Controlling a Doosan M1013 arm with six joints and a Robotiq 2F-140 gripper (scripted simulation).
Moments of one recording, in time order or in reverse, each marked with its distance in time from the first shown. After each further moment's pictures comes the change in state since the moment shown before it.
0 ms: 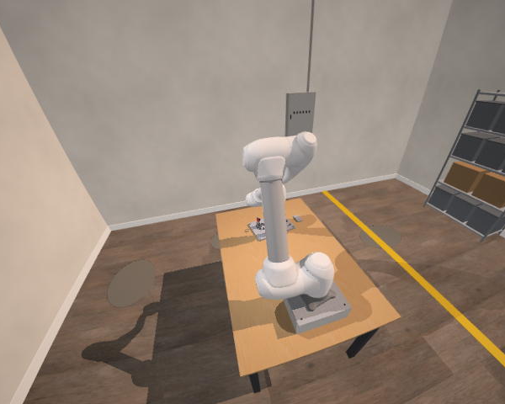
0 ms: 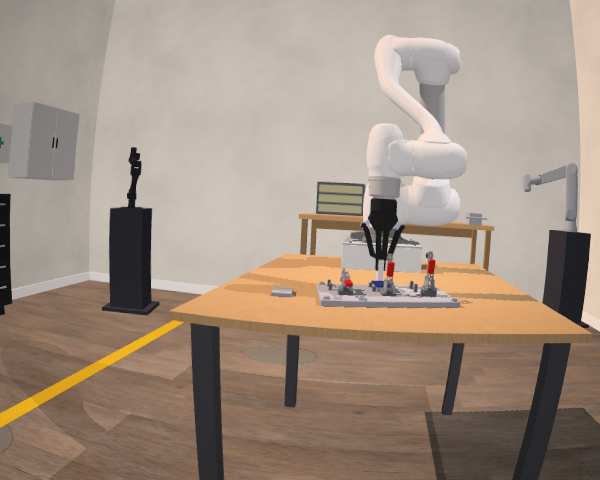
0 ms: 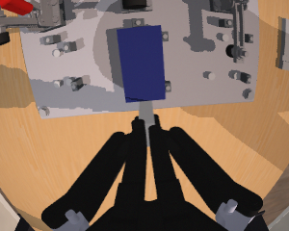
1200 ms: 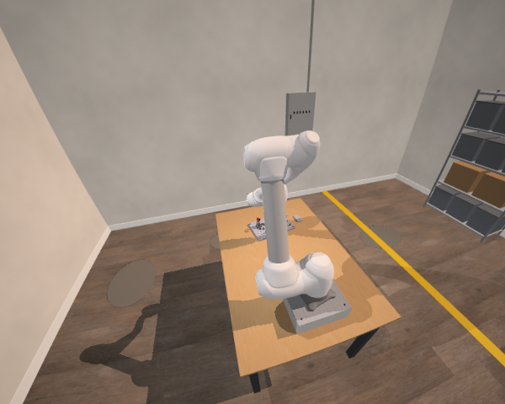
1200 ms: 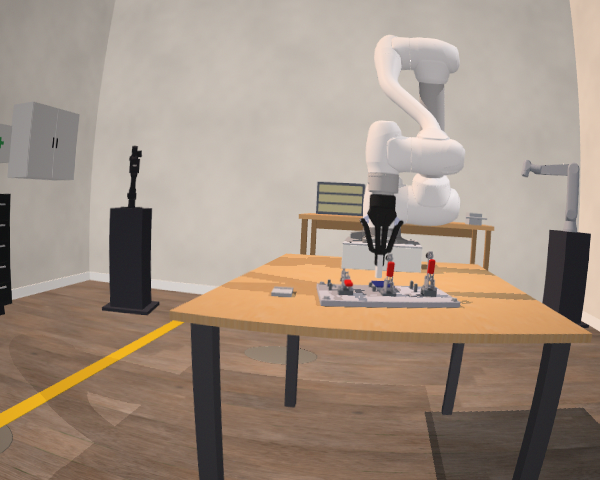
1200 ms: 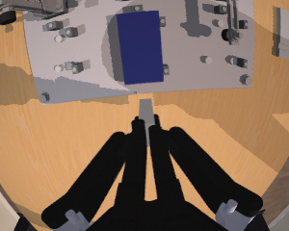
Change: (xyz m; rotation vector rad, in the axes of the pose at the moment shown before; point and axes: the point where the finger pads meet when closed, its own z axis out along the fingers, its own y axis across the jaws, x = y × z) arm -0.020 0.000 -0.012 0.000 0.000 0.000
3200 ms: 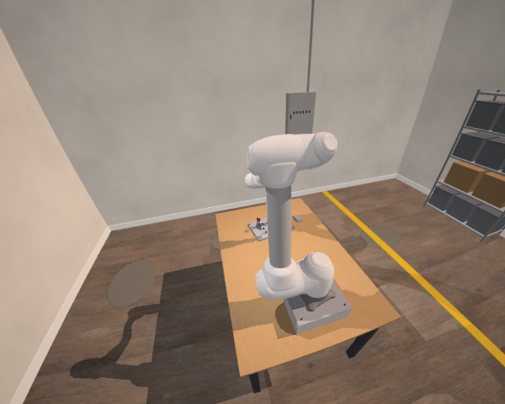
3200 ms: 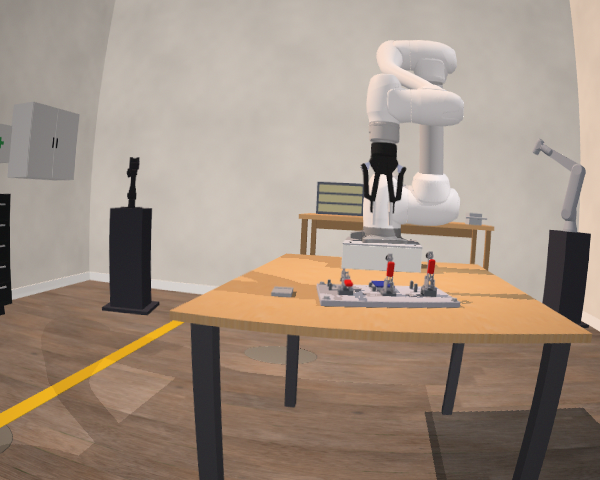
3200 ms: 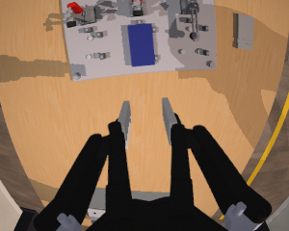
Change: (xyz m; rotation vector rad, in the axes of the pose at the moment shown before) arm 0.000 0.000 -0.147 0.000 0.000 0.000
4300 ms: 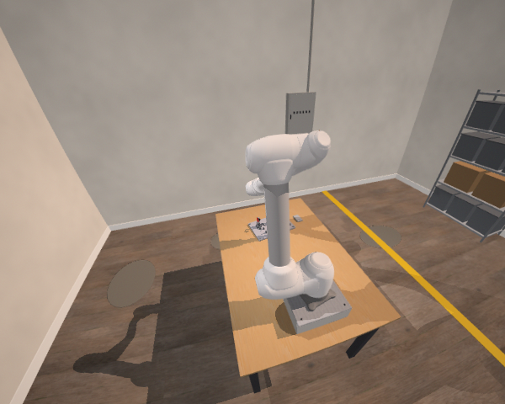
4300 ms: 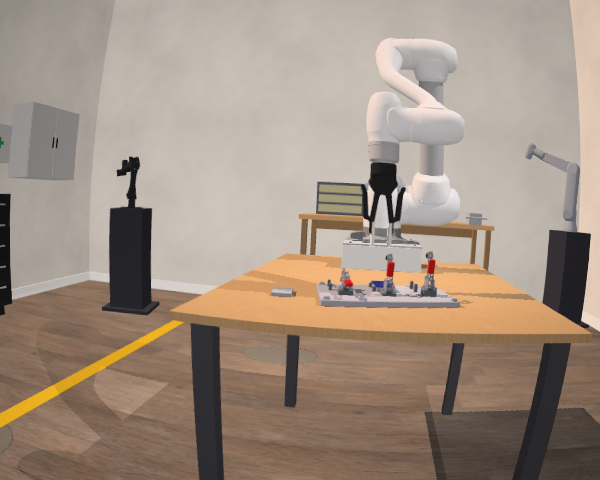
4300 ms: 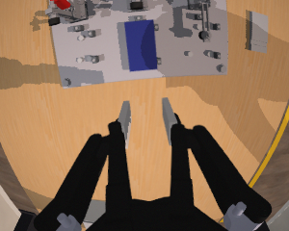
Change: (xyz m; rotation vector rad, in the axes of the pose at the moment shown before) arm 0.000 0.000 0.058 0.000 0.000 0.000
